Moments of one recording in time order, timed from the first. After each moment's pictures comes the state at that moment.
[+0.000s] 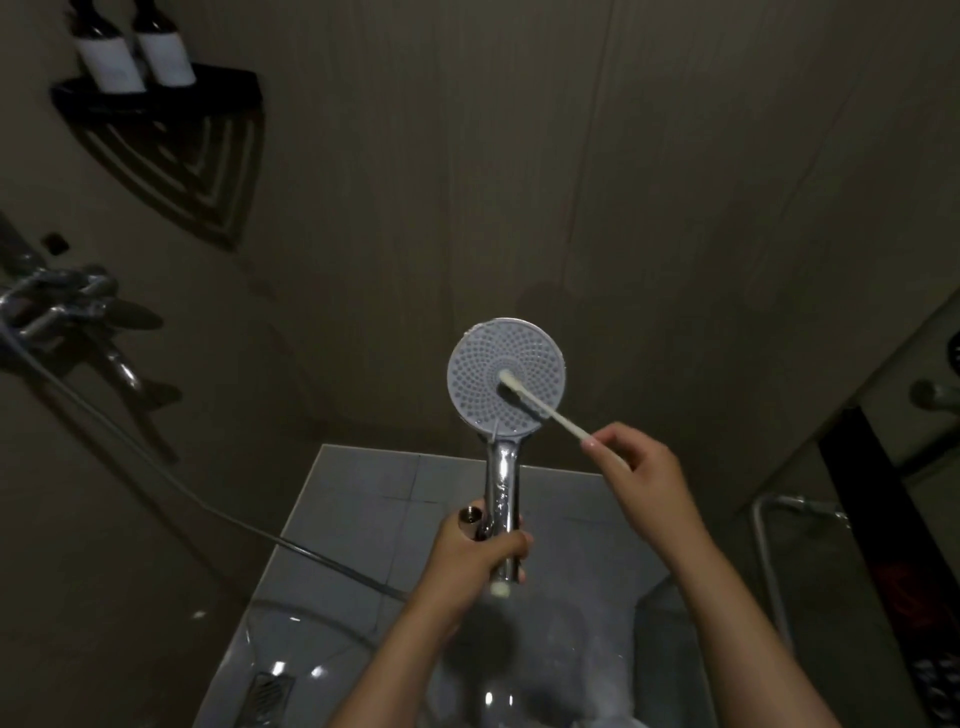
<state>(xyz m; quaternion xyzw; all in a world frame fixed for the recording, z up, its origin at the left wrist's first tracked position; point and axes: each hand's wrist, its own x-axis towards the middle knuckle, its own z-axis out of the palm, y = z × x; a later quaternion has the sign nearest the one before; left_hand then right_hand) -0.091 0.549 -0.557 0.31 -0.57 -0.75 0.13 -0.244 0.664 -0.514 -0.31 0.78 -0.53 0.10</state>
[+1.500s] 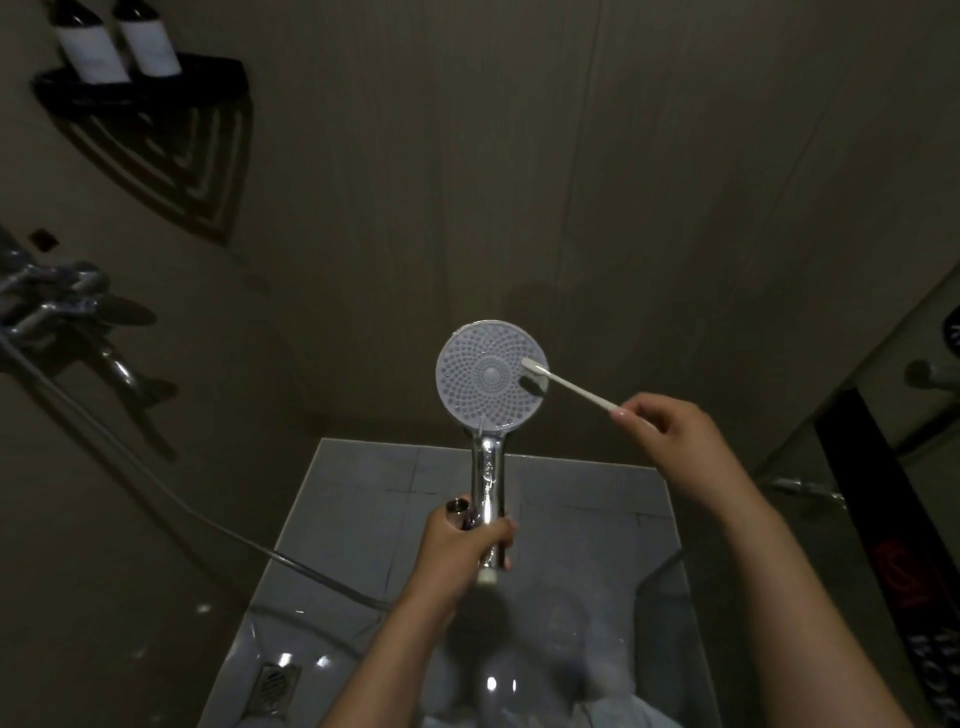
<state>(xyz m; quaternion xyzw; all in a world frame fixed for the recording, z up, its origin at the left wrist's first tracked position) -0.087 0.544 -0.572 0.36 -0.54 -0.75 0.16 -0.279 0.682 -0.495 -0.33 0.84 -0.43 0.11</state>
